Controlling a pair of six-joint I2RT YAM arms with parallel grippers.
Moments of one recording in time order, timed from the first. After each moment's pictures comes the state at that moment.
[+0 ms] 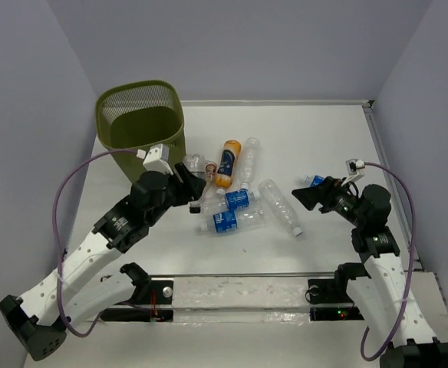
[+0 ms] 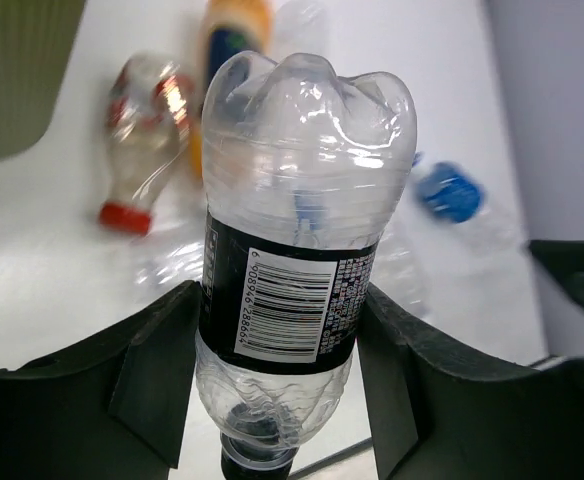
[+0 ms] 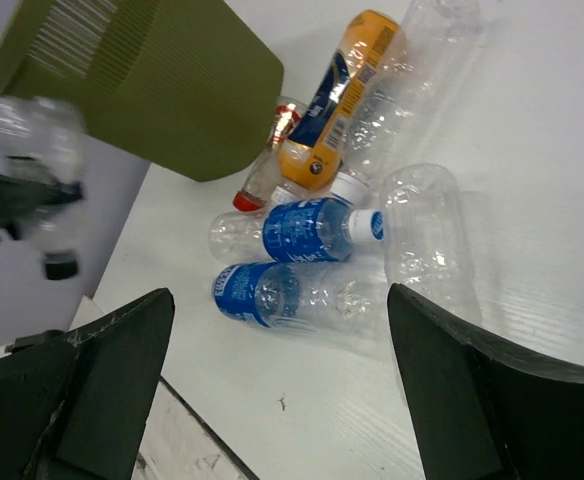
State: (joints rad) left arm -0.69 0.78 0.74 -0.44 -0.24 -0.76; right arm 0.05 0.54 0.44 -0.04 -0.64 0.63
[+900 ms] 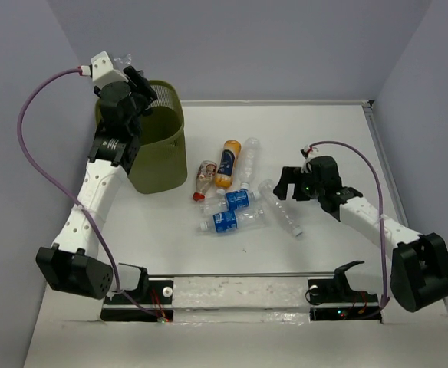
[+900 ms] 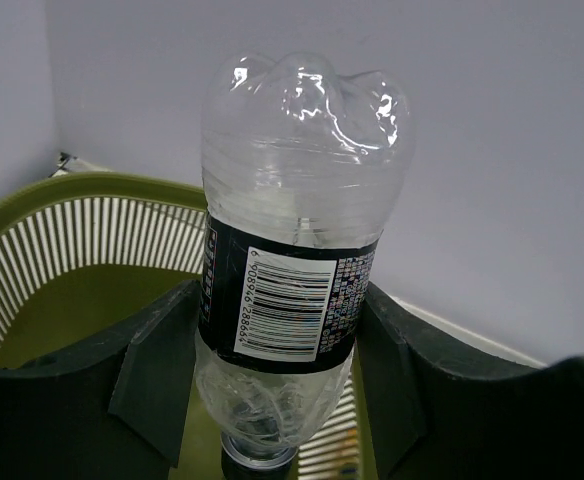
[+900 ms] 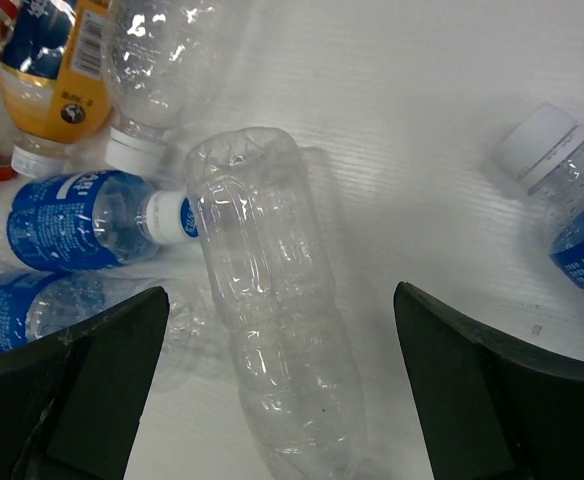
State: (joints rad) left arm -0.26 1.29 1.42 -0.14 -0.41 -0.43; right arm 0.33 1.20 0.67 -0.11 -0.17 0.37
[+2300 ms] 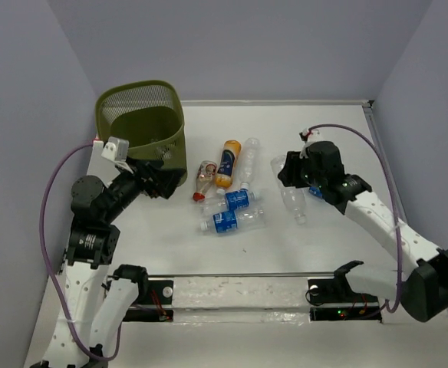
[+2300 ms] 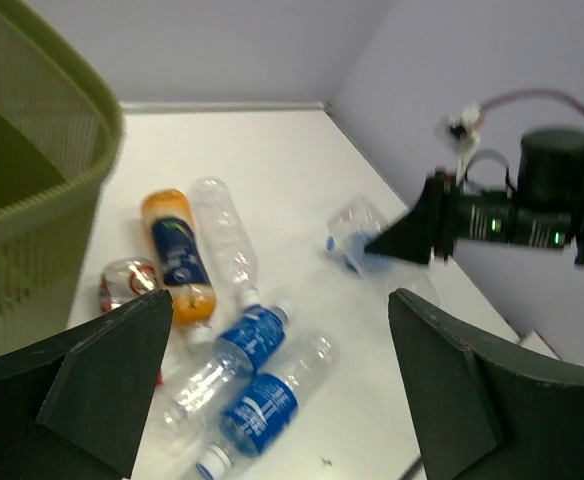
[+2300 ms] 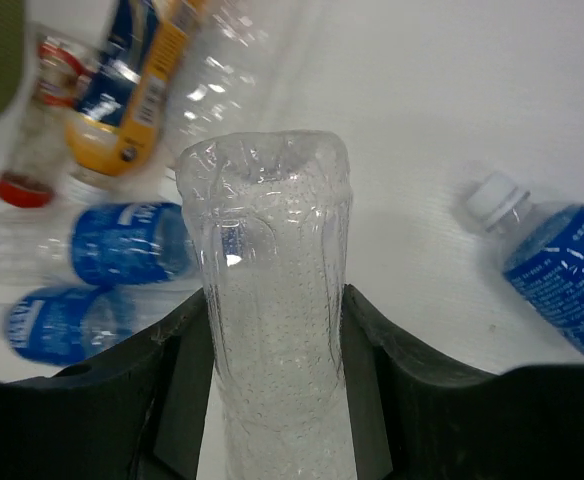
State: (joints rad) left arm -0.15 0.63 0.89 -0.22 0.44 -0.46; right arm 0.44 1.20 0.86 -0.33 -0.01 0.32
